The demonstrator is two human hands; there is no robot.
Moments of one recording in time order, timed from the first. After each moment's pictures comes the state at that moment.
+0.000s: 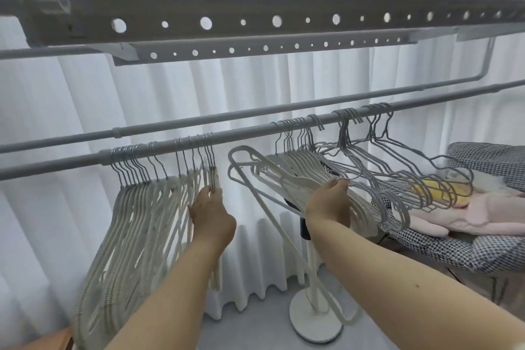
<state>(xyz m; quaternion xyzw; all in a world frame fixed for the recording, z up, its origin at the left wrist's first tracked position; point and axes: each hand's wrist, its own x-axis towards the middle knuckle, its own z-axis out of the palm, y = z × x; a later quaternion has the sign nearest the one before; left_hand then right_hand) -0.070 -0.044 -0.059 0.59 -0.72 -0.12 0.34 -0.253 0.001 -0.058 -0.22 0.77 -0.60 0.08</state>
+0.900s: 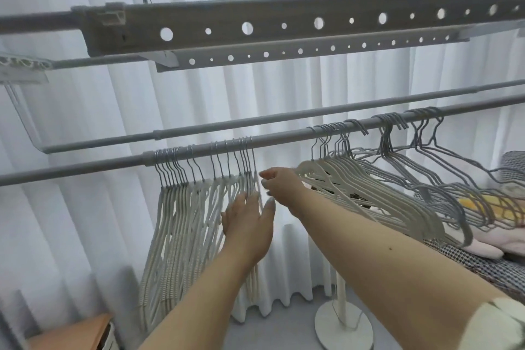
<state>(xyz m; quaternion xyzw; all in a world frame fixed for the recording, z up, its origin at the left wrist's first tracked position) -0.069 -0.027 -0.050 0.56 -0.75 -0.15 0.32 -0.183 -0.086 -0.018 -0.59 0.60 -0.46 0.27</state>
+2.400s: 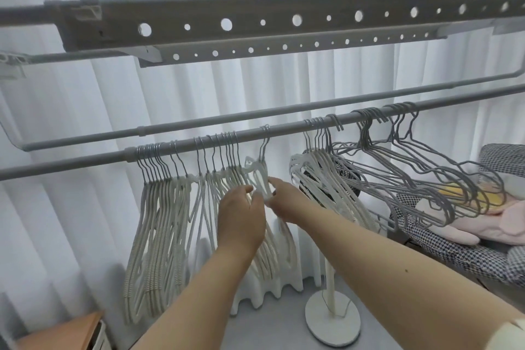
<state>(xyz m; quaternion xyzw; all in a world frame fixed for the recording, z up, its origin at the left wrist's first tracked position) -0.085 0.000 -0.043 0.54 -0.68 -0.17 0.47 -0.203 -0.040 -0.042 -0.65 0.64 -0.37 0.20</state>
